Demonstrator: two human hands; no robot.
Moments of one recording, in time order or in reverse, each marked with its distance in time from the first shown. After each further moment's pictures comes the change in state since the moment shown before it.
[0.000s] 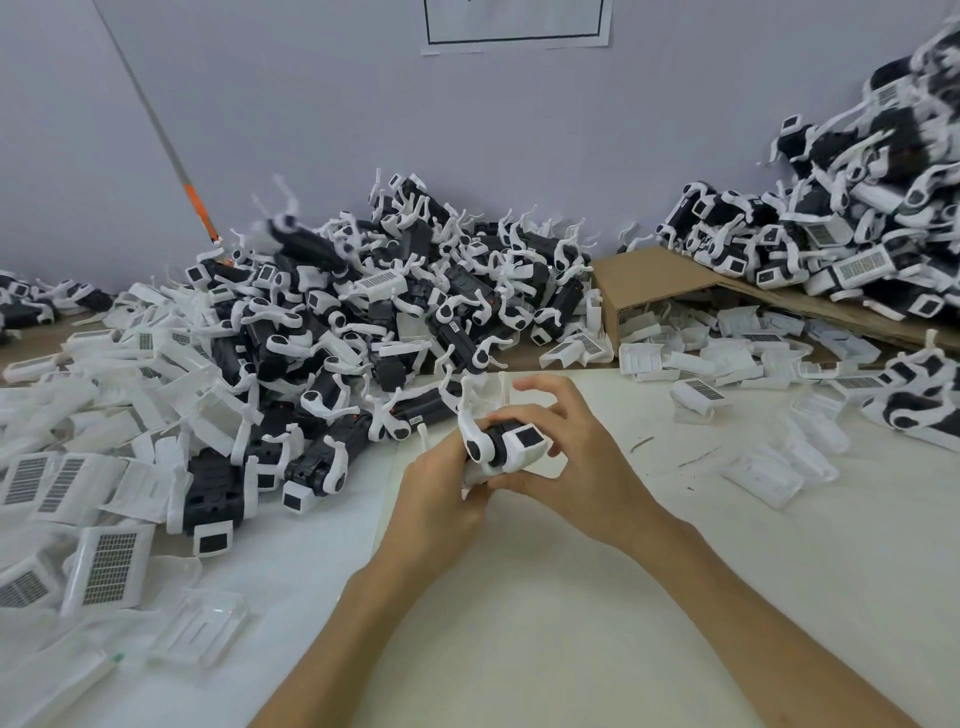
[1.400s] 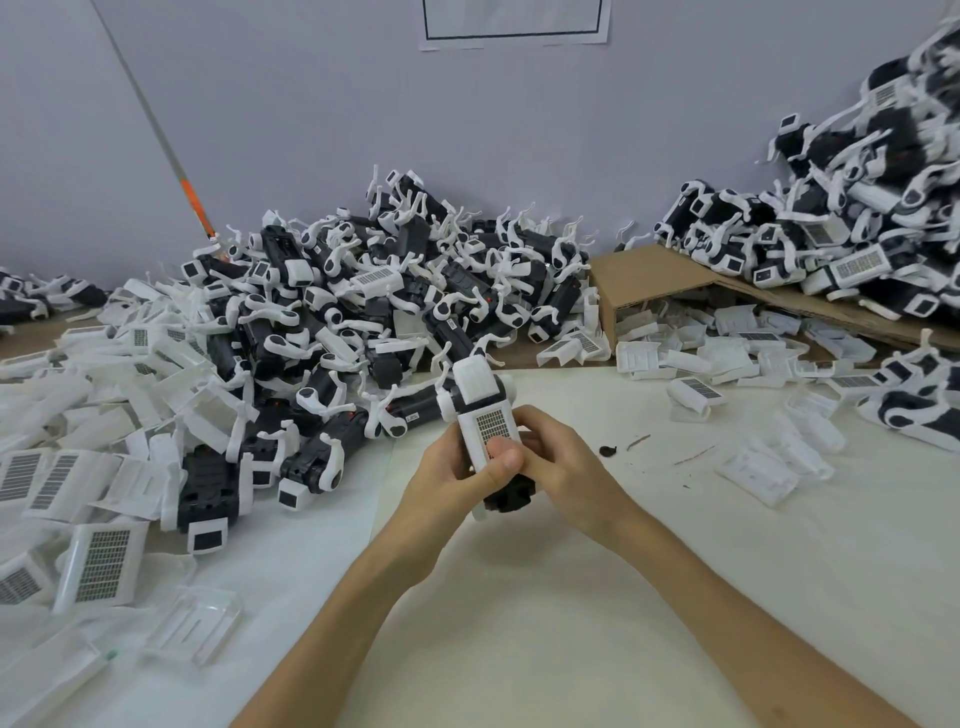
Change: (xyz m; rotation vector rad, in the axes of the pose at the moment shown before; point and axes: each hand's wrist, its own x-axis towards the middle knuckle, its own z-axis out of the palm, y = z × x) left_hand 0.001 0.018 -0.006 -0.759 -0.249 -0.282; right_hand 0.002 -0.008 0.011 0.550 -0.114 0.434
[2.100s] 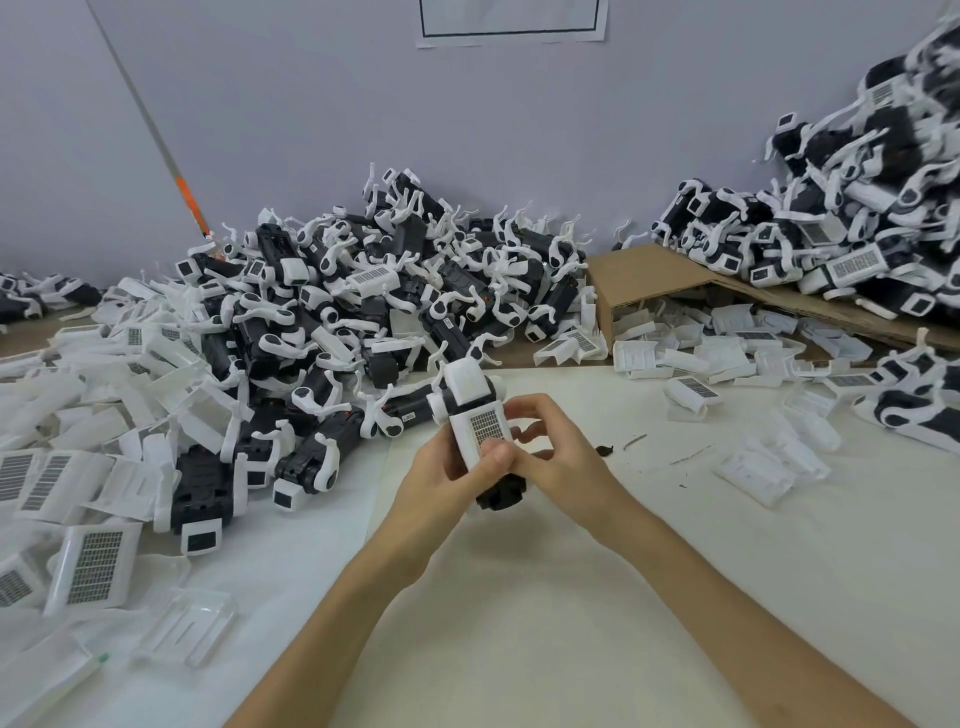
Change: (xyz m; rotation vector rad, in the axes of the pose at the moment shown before) left_hand 0.000 0.000 0.001 0.017 0.053 0.018; right_hand 0.003 0.000 -0.001 -0.106 0.117 0.039
